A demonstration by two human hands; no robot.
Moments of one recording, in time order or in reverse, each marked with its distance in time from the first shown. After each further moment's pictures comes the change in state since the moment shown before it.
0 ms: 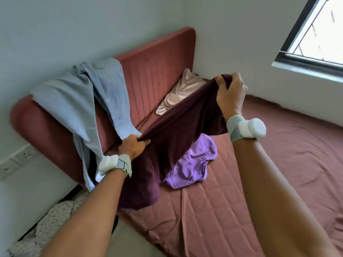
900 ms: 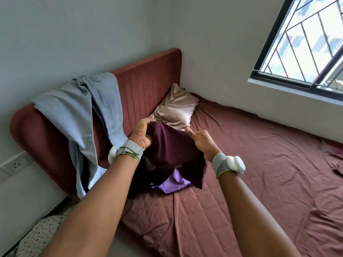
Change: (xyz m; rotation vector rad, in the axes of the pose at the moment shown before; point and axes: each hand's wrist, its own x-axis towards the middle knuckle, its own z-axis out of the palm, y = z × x) left_hand -0.037 0.090 -0.027 -1.392 -0.306 -0.270; right_hand -0.116 0.034 -0.007 0.301 -0.629 0.423
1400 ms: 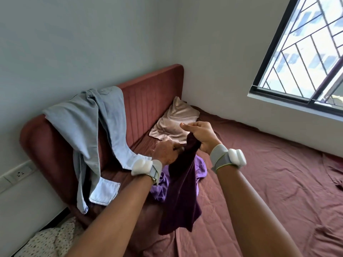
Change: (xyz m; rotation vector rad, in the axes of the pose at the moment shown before) left_hand -0.006 -0.046 0.008 1.542 -0.130 0.772; right_hand 0.008 -0.071 0.006 0.253 0.041 0.018
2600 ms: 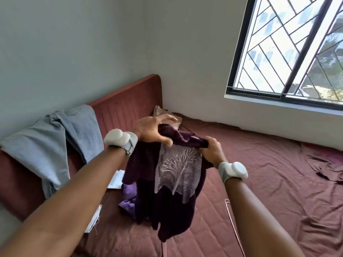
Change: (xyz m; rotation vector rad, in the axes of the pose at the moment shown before) left_hand 0.084 0.103 -0.064 0.300 -0.214 0.383; right_hand 0.014 0.037 -0.163 -0.674 0.267 -0.287
